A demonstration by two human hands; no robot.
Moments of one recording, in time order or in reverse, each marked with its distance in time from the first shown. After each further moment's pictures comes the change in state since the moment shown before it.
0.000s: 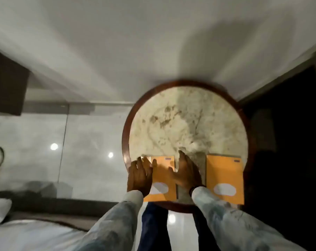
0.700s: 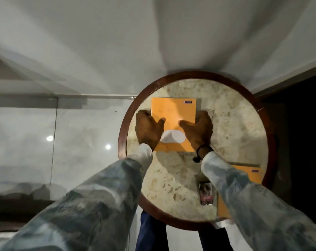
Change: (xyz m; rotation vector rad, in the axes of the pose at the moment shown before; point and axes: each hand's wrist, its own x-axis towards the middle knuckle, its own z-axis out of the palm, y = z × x) left_hand 0.196 0.068 -0.024 -0.486 0.133 -0.225; right_hand 0.165 -0.043 -0.055 0.513 0.509 0.148
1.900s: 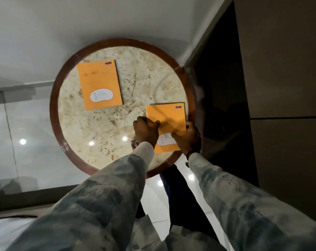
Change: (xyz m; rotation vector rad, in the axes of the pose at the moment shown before) left_hand -0.214 0.037 0.188 0.022 -0.145 -0.152; right_hand -0.051 0.195 -0.224 -0.148 -0.073 0.247
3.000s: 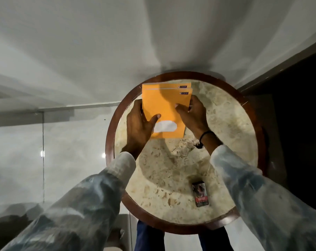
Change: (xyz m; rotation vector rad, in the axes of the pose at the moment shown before) left_hand 0.203 0.007 -0.208 -0.069 0.091 0.680; right_hand 0.049 -0.259 0.149 0.308 -0.040 -0.403
